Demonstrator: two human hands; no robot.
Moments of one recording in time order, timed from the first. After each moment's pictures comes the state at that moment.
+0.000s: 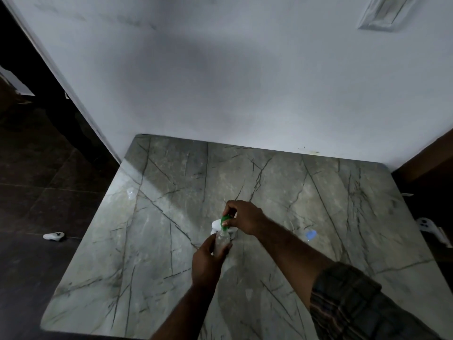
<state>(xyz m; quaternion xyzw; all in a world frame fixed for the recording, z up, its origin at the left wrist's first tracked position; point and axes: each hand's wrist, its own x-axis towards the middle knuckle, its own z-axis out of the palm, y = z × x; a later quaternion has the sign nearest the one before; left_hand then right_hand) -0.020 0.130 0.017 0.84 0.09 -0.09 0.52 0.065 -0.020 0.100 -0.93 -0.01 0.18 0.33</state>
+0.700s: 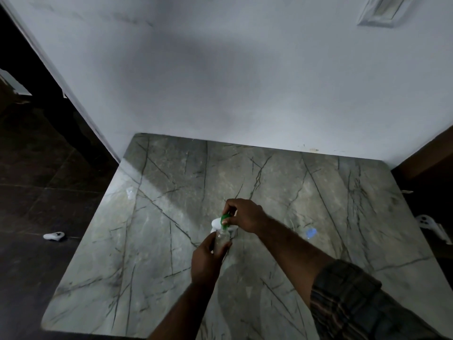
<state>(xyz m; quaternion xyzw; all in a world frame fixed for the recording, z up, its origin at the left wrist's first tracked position) -0.017 0.133 0.016 0.85 0.07 -0.09 0.51 0.065 -0.020 0.108 -0.92 -0.01 0.20 0.33</state>
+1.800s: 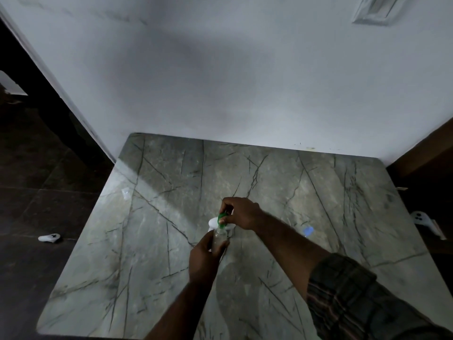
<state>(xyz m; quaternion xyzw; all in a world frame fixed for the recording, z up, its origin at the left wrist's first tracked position) -0.013 0.132 0.012 0.86 0.07 -0.07 0.50 0.069 -0.020 0.117 -0.92 -0.01 0.22 0.32</state>
